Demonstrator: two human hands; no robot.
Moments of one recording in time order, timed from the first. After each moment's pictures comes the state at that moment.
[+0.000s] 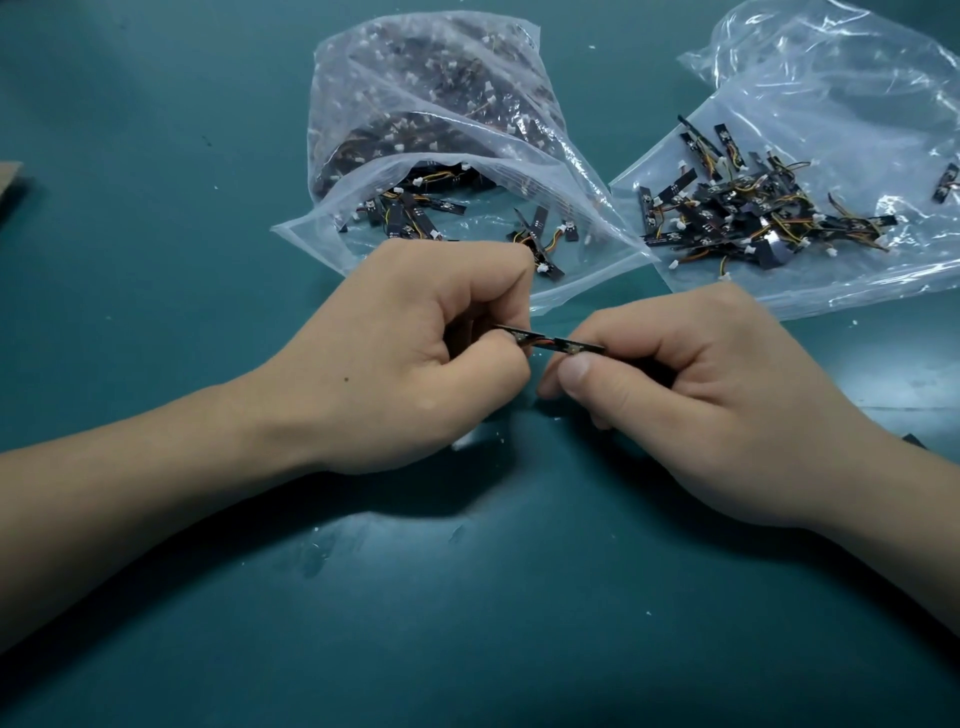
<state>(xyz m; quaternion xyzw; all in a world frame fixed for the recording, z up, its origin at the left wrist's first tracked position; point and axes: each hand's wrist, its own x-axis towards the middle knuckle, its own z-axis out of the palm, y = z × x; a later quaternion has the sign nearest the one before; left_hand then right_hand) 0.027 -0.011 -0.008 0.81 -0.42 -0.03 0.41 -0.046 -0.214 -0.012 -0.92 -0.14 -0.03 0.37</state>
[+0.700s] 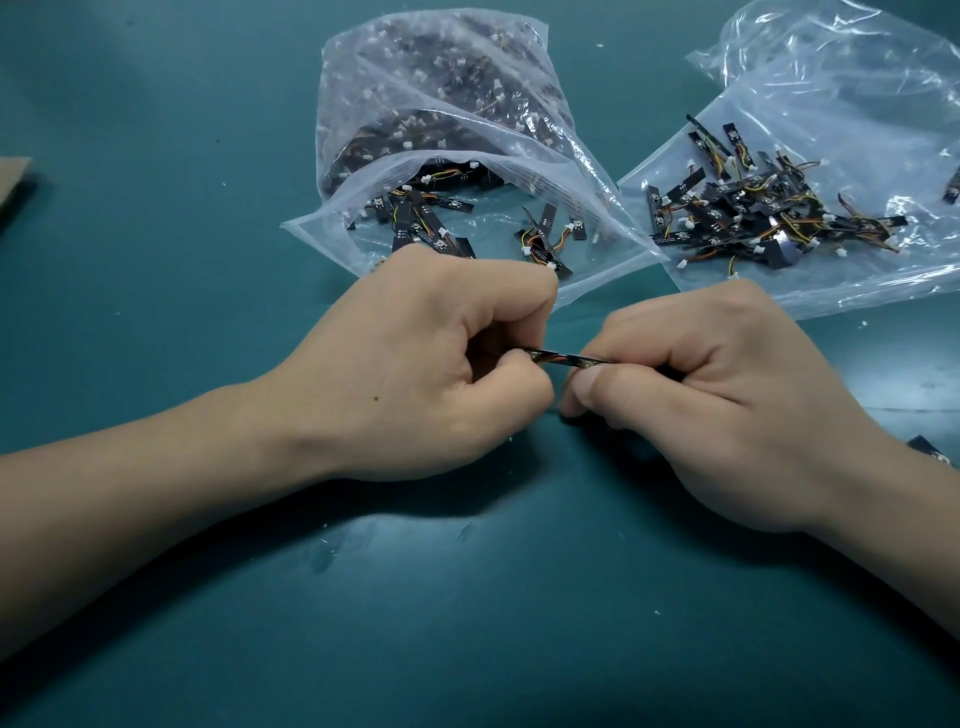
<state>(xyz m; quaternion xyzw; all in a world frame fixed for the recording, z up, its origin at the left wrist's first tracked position) 0.025 -0.012 -0.010 0.82 -0.44 0.01 0.35 -0.045 -0.213 -0.014 -0.92 -0.15 -0.04 0.37</state>
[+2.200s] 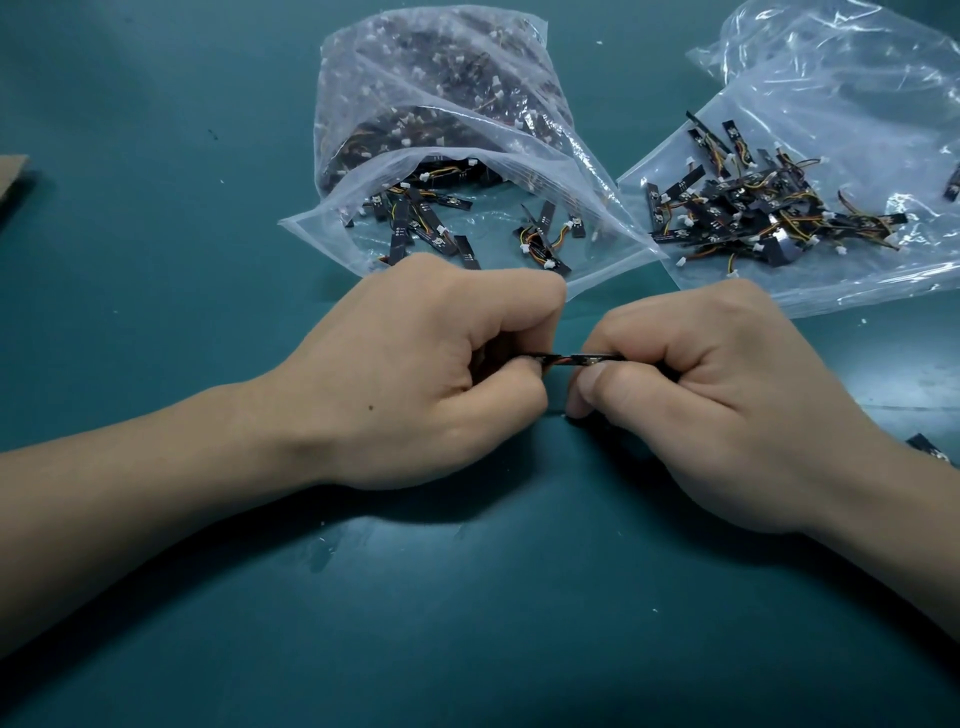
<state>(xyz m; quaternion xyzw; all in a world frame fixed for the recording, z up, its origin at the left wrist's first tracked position) 0.024 -0.011 -0.009 0.82 -0.48 -0.01 0.32 -0.046 -0.212 -0.014 -0.93 -0.14 -0.06 0.33</state>
